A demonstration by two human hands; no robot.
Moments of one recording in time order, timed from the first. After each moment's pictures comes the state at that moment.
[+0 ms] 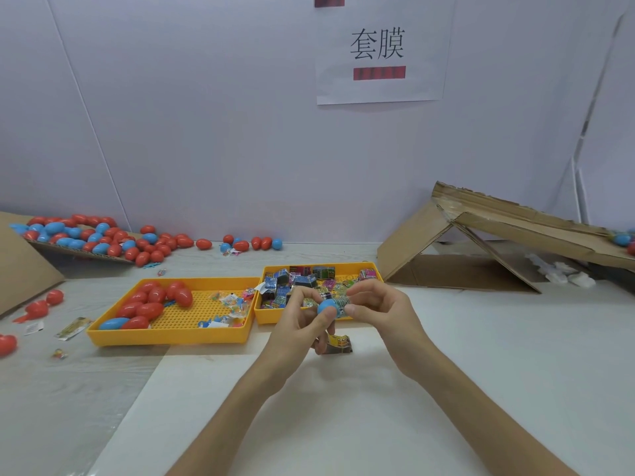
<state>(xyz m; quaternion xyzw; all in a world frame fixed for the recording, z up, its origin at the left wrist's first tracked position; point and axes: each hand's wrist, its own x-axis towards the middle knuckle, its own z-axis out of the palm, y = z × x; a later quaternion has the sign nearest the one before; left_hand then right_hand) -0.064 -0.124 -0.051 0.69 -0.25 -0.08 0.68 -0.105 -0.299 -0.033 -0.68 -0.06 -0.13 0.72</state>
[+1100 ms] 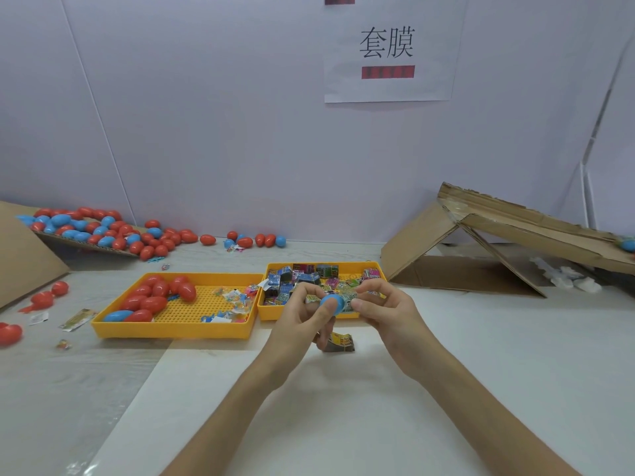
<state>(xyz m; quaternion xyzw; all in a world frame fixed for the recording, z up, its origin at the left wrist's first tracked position) -0.063 -0.124 -0.052 0.68 -0.25 -0.05 0.69 -0.105 -0.298 -0.031 -0.62 -0.04 -0.08 0.78</state>
